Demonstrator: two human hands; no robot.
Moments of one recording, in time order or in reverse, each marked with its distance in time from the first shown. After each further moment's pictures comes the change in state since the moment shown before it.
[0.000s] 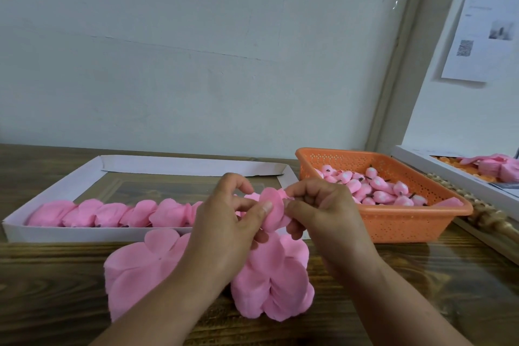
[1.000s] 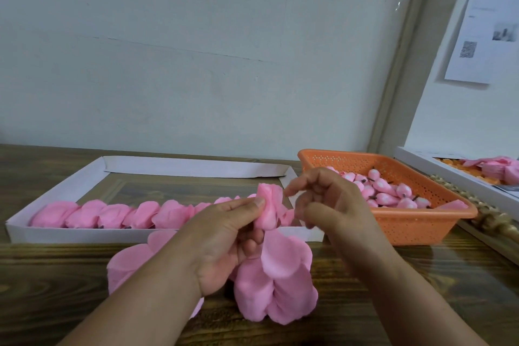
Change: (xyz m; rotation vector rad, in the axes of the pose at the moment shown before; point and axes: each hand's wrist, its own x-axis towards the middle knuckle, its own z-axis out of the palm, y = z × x) left_hand 0.008 0.007 -0.009 -0.648 -0.190 -0.595; right_hand 0.003 0.001 -0.017 -0.086 -0.111 -0.072
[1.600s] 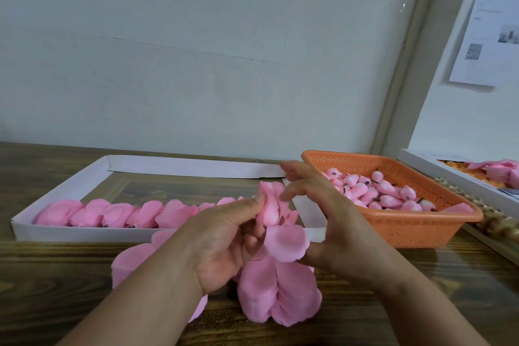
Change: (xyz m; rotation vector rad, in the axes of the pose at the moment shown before) left_hand -0.001 0.005 -0.002 -0.130 0.008 -0.059; right_hand -0.003 -0.003 -0.004 -0.517 -0.237 -0.335
